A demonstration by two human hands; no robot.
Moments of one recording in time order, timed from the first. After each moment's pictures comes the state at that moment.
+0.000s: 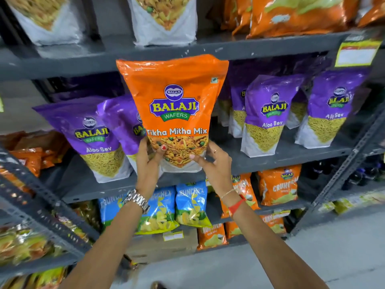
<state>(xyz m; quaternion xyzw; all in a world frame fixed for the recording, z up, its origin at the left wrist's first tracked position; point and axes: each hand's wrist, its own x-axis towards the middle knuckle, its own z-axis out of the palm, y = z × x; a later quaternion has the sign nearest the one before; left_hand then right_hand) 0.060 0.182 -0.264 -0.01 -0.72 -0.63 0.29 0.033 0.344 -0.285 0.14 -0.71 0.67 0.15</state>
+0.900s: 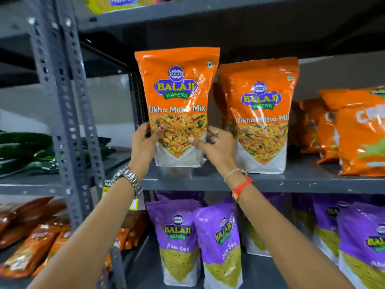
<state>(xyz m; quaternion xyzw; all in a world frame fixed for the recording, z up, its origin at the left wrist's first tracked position) 0.052 -0.005 0.032 0.00 -0.69 -0.55 0.47 -0.031 0.150 0.009 0.34 -0.65 0.65 0.22</state>
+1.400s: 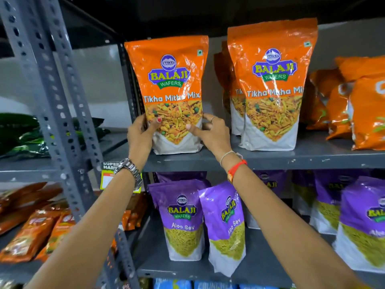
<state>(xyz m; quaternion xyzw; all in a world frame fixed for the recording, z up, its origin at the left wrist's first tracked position) 0.030 -0.046 -0.006 0.03 -0.72 -0.51 0.48 -0.040 0.119 -0.010 0.31 -0.69 0.63 0.15</state>
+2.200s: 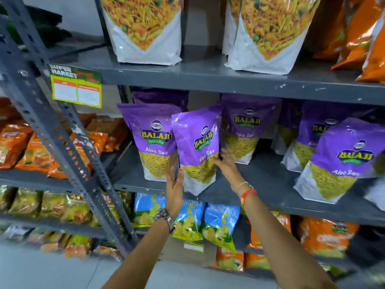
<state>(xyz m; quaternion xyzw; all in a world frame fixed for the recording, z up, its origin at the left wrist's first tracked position) 0.067 0.122 -0.307 0.18 -0.61 -0.72 0.28 -0.093 0.233 -0.327 0.13 -0.73 0.66 -0.14</state>
